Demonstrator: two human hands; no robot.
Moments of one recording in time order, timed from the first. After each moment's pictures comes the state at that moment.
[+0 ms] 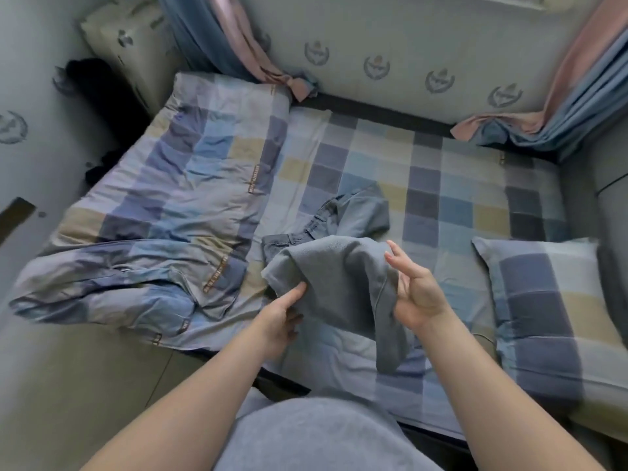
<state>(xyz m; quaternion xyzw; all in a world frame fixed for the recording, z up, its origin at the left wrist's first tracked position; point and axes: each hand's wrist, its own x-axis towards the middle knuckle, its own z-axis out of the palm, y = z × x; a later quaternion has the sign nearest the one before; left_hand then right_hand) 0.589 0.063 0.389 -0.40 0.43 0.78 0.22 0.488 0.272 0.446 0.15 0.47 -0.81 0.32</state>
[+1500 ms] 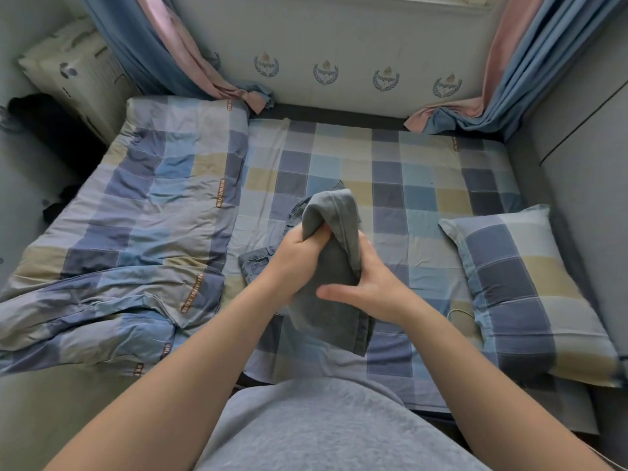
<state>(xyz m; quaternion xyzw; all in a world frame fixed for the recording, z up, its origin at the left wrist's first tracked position) 0.530 0.124 0.496 -0.09 0.66 0.75 0.08 0.530 0.285 0.489 -0.15 0.76 -0.58 0.24</state>
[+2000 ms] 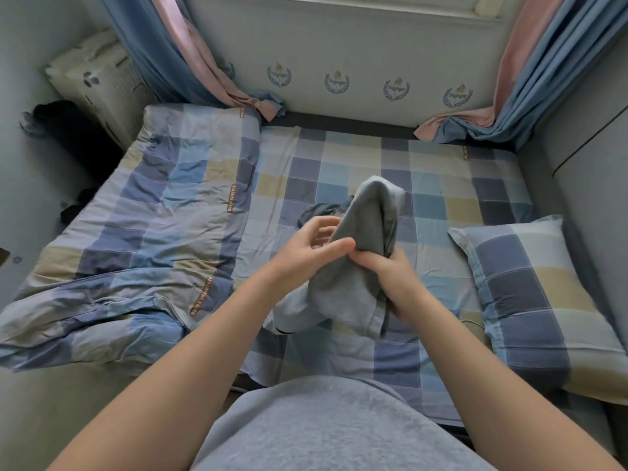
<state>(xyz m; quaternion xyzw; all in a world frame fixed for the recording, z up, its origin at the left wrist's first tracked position) 0.527 0.101 0.504 -0.01 0.70 0.71 0.13 0.513 0.282 0.483 0.06 0.65 -0.73 0.22</state>
